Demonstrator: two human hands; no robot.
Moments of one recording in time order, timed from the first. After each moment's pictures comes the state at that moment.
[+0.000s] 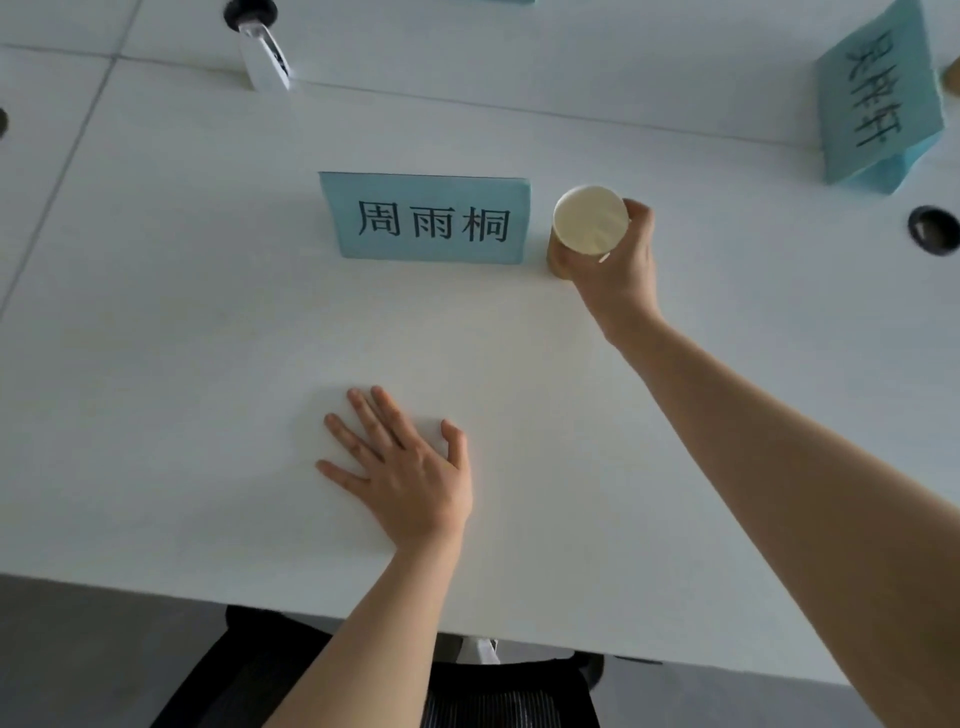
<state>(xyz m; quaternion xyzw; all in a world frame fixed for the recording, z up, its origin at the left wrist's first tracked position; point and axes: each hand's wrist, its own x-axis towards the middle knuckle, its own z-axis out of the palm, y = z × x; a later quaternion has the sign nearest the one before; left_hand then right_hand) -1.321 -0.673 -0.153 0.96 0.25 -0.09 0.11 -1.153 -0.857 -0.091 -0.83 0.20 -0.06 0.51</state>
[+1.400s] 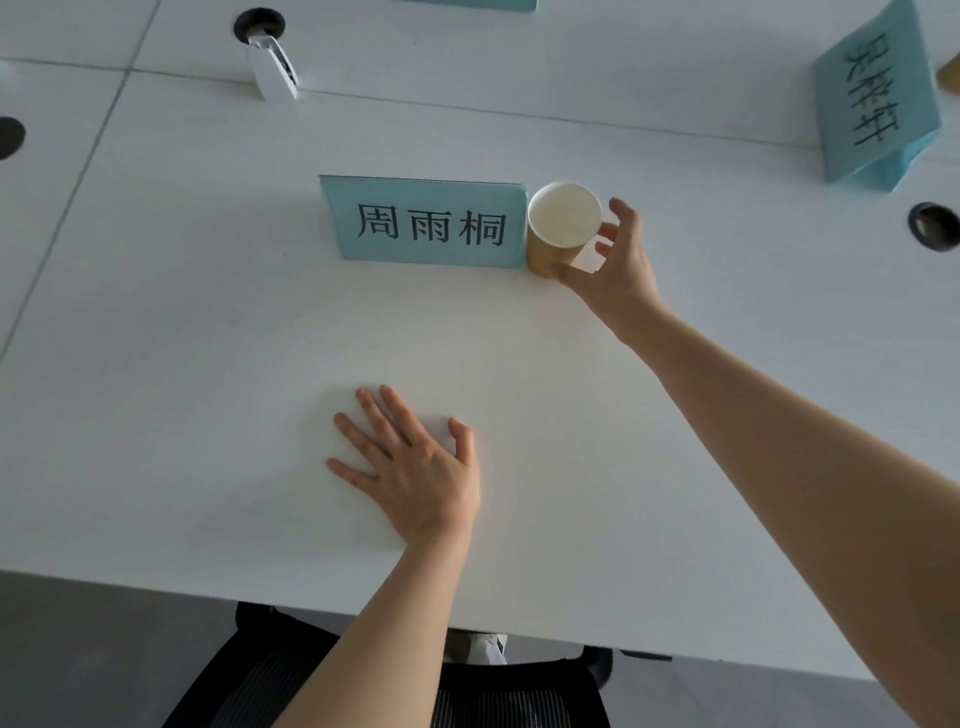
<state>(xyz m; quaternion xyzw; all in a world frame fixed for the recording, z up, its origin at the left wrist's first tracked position) -1.321 -0.673 -0.151 0.96 0.24 -0.10 0.11 -1.160 -0.862 -0.087 -0.85 0.16 0.04 0.50</state>
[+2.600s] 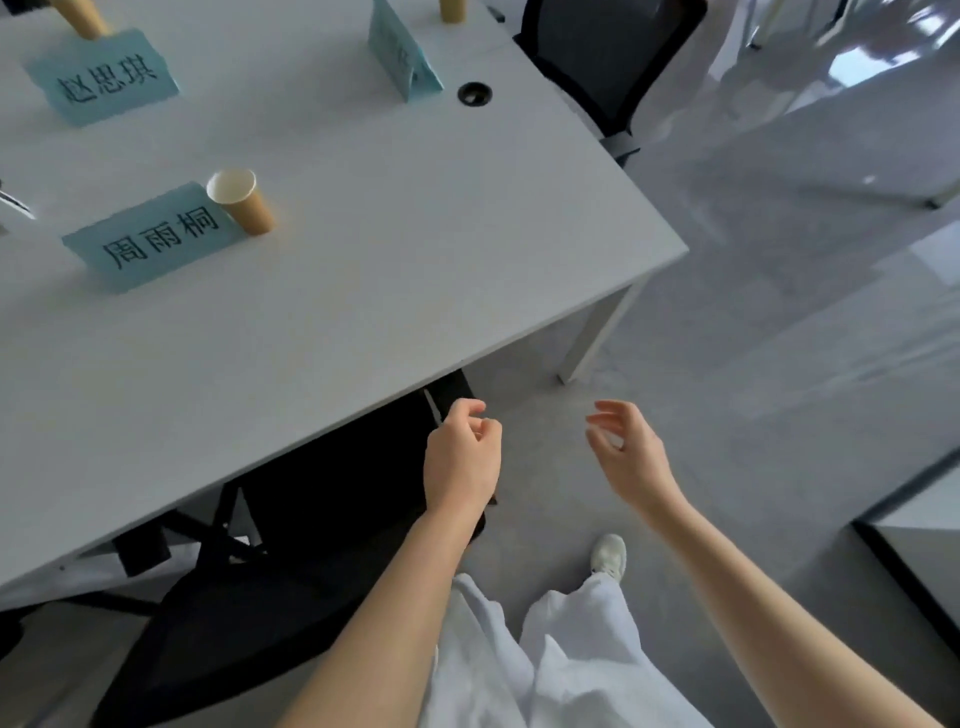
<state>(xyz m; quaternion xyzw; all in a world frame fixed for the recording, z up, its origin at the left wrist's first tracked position) -1.623 -0.806 0.002 0.89 -0.06 -0.25 0.39 -1.740 -0.950 -0.017 -0.77 0.44 -0.04 0.46</state>
